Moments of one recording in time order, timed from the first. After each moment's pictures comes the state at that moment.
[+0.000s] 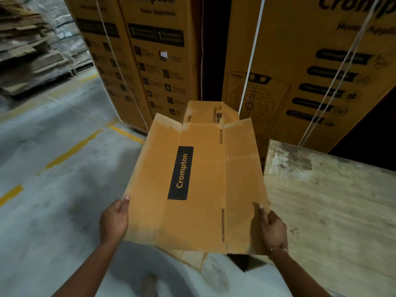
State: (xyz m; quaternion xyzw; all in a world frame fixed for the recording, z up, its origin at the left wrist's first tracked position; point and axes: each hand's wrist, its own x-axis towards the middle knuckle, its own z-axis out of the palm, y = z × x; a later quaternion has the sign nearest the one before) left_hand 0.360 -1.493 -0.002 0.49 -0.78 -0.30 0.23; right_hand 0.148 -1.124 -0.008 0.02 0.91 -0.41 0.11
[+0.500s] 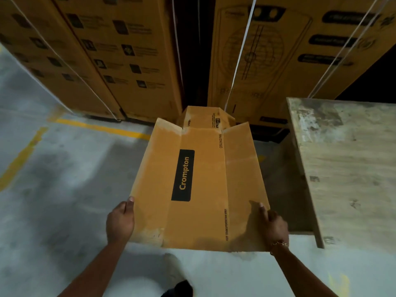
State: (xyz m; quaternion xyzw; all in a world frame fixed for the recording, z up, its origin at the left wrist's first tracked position) left_hand 0.268 -1.712 -0.143 0.40 -0.86 -0.31 0.07; right_hand 0.174 -1.305 -0.126 0.23 0.88 -0.37 0.19
